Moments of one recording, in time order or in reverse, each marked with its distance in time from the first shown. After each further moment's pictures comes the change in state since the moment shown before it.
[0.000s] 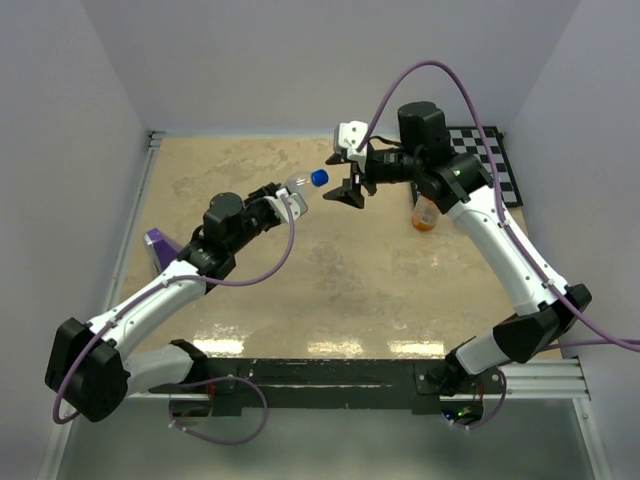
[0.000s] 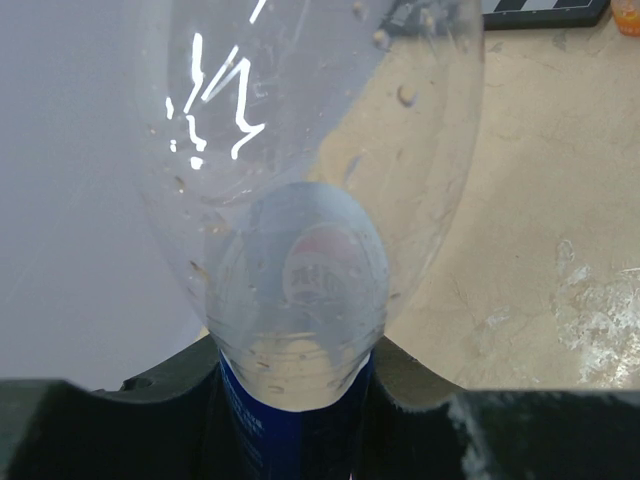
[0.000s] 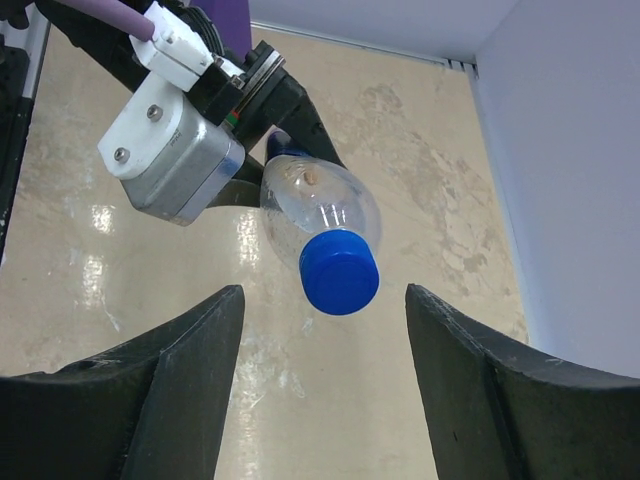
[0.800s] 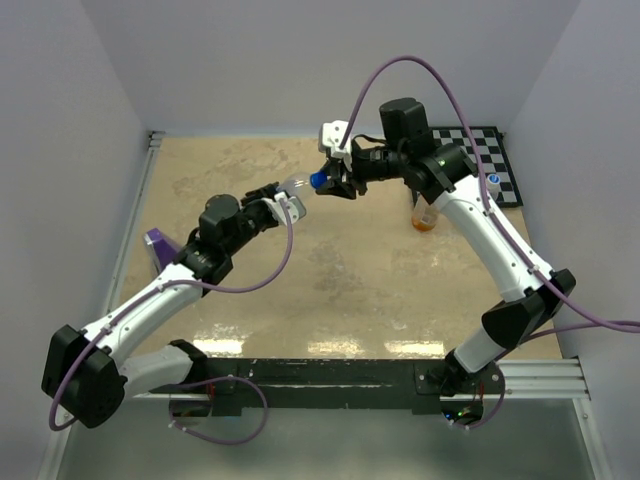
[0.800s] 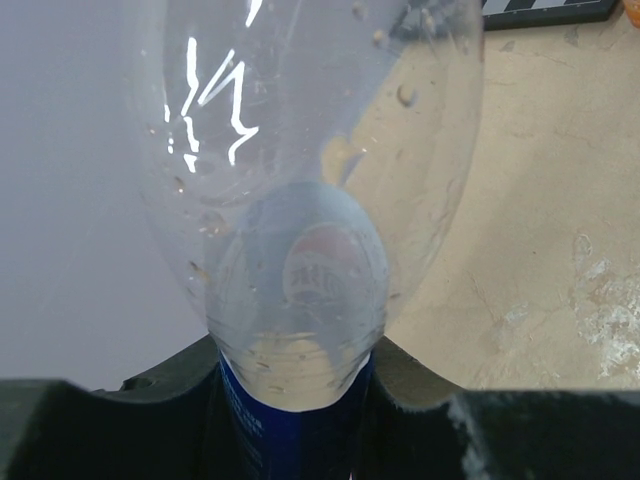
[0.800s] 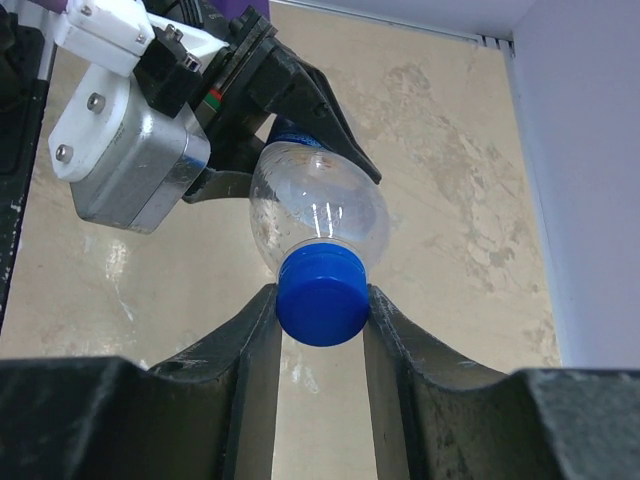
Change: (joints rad) left arm 0.000 -0.035 -0.002 -0.016 0.000 0.048; right arm 0.039 0.096 0.108 -0.105 0.030 -0.026
